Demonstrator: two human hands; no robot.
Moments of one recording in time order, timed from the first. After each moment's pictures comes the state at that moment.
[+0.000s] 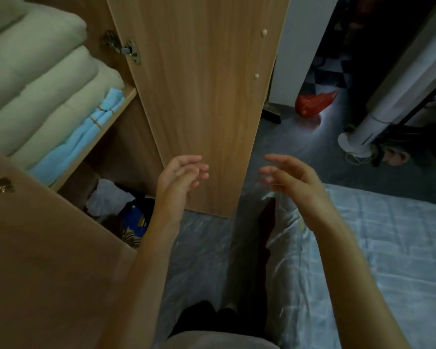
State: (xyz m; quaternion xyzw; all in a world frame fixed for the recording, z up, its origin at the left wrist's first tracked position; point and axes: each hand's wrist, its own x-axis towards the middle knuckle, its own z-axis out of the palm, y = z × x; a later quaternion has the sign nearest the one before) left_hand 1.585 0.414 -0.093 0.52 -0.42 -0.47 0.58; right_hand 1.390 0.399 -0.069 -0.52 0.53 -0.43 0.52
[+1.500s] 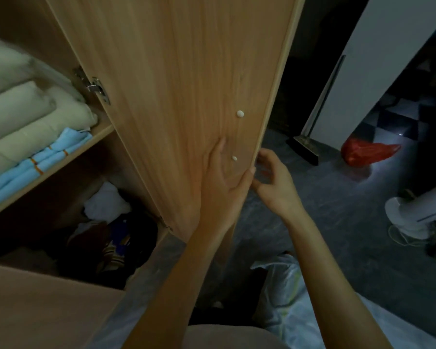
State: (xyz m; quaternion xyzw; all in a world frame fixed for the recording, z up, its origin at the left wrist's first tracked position) left_hand 1.419 0.134 -0.093 0.63 -0.44 -0.23 0.60; right_hand 1.325 0.074 -0.106 -0.72 0.41 -0.35 0.44
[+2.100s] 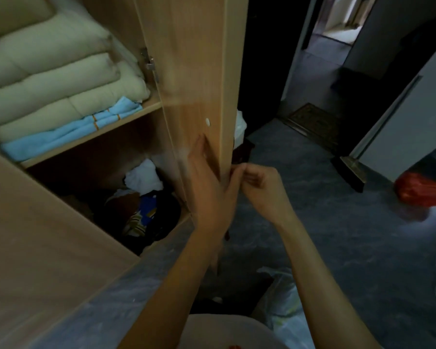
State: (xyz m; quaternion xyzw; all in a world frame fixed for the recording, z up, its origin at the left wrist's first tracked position) left_hand 1.408 0.176 -0.109 0.72 -0.32 -0.03 0.62; right_hand 1.334 0.103 -0.115 -0.76 0.21 -0.30 0.55
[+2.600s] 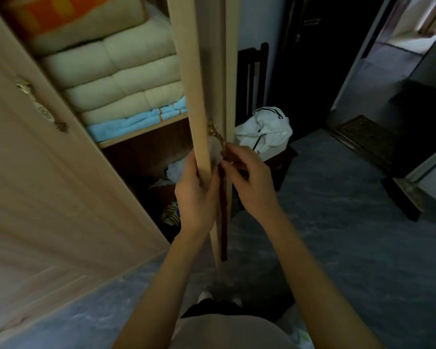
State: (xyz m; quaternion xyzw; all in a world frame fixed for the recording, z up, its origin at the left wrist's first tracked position) left_hand 1.463 0.270 -0.108 0.75 -0.28 0.09 0.59; right_hand 1.413 0.172 -0.100 -0.80 0.09 -0.35 0.48
